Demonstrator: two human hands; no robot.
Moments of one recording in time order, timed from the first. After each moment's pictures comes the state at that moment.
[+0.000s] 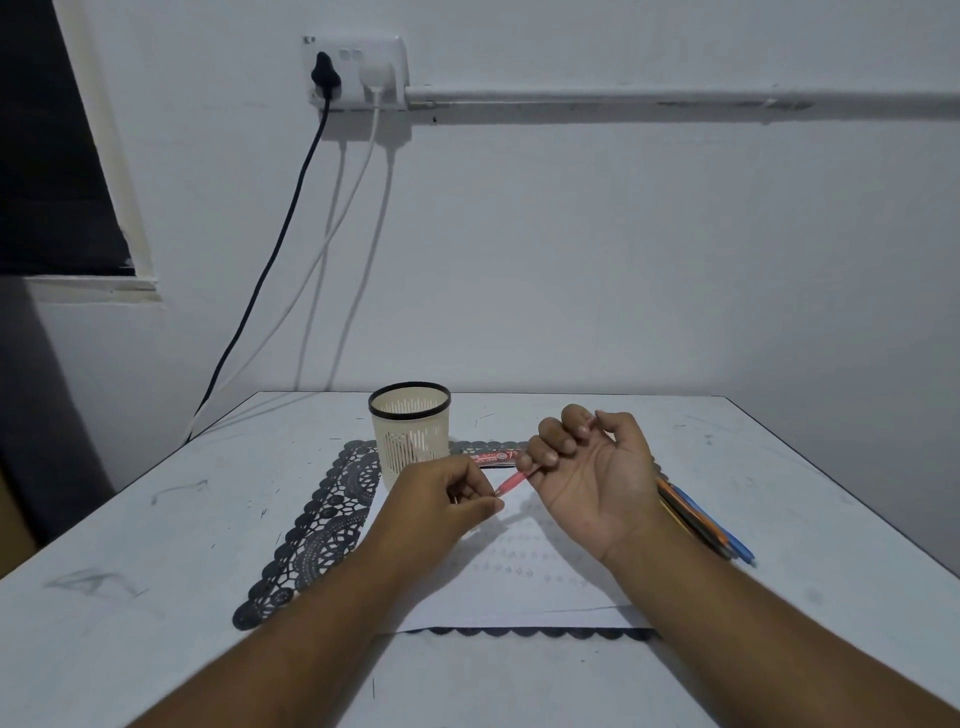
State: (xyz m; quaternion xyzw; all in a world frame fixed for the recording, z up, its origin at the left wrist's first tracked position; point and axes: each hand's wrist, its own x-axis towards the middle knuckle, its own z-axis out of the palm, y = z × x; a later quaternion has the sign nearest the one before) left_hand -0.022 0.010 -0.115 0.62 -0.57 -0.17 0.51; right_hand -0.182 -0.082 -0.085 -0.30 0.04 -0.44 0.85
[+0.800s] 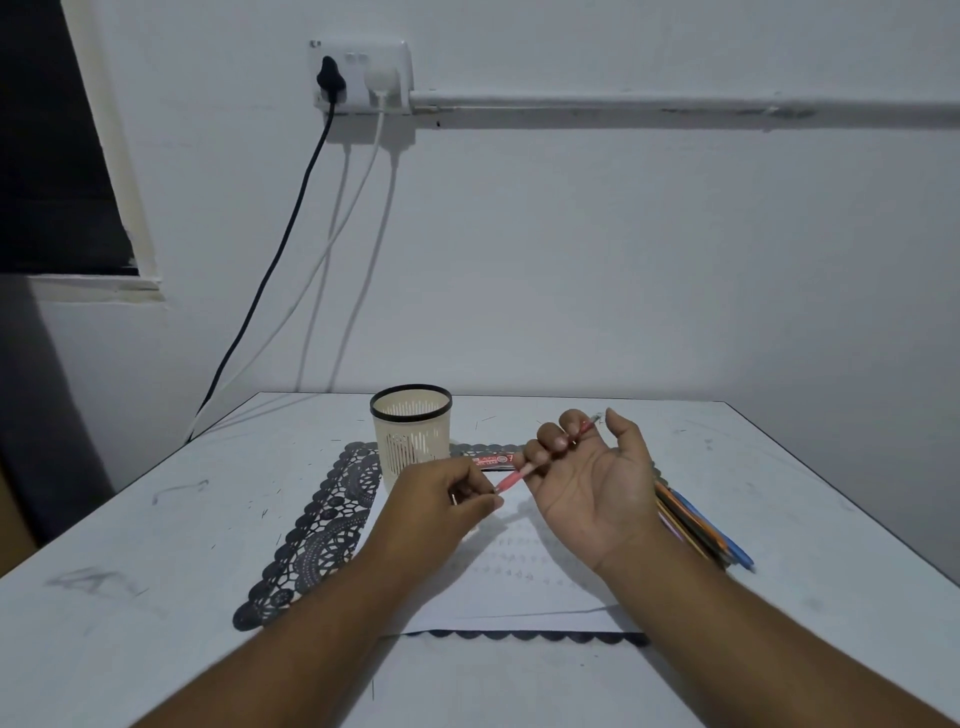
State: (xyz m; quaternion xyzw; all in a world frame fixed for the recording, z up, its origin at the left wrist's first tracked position) left_hand -0.022 0.009 -0.117 0.62 -0.58 -0.12 0.51; right_hand -0.179 -0.076 -0.087 -0.28 0.03 -0.44 0.85
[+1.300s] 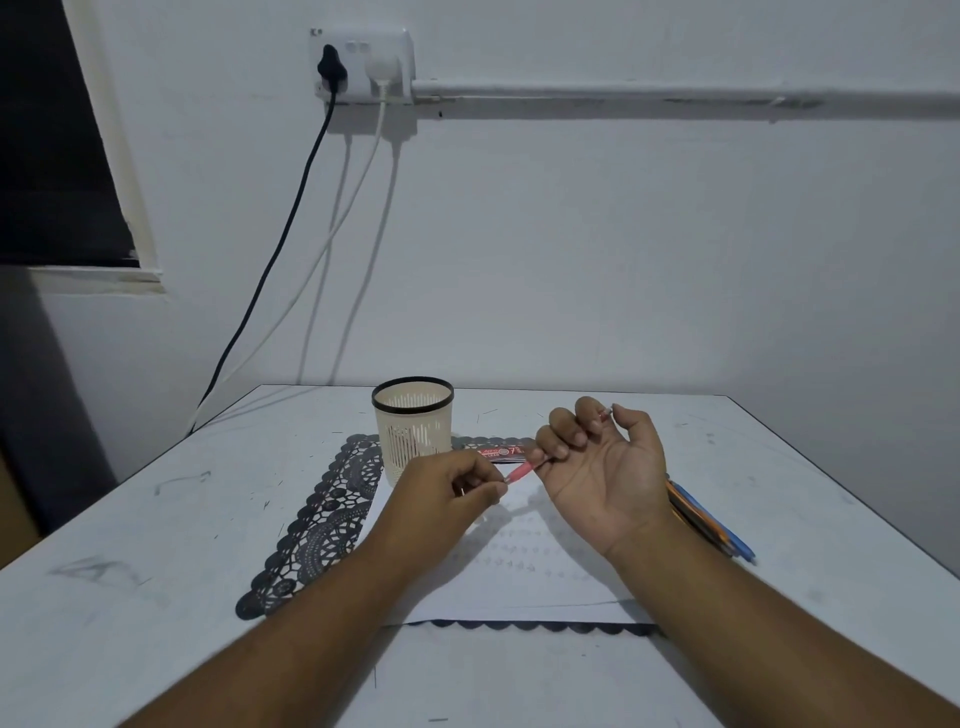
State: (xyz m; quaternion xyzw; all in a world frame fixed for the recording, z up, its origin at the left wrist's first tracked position) left_hand -0.022 0.009 -0.117 0.60 -0.60 -0.14 0.51; right_hand -0.186 -0.081 -0.086 -0.31 0.02 -0.46 0.83
